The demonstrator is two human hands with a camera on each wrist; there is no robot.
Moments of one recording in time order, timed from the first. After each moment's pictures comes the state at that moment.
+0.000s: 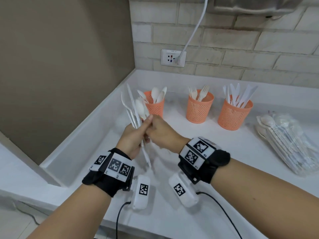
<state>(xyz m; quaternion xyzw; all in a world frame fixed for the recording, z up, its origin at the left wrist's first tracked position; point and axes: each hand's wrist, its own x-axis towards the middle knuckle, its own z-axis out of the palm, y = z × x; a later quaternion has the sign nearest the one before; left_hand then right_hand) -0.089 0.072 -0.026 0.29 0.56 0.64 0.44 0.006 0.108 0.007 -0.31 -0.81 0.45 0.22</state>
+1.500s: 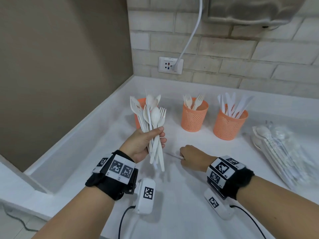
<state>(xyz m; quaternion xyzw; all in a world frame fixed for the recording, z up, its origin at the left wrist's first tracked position) -0.056 0.095 -0.014 0.30 0.48 0.59 0.57 0.102 0.176 -0.057 -0.41 -0.89 0.17 -0.12</state>
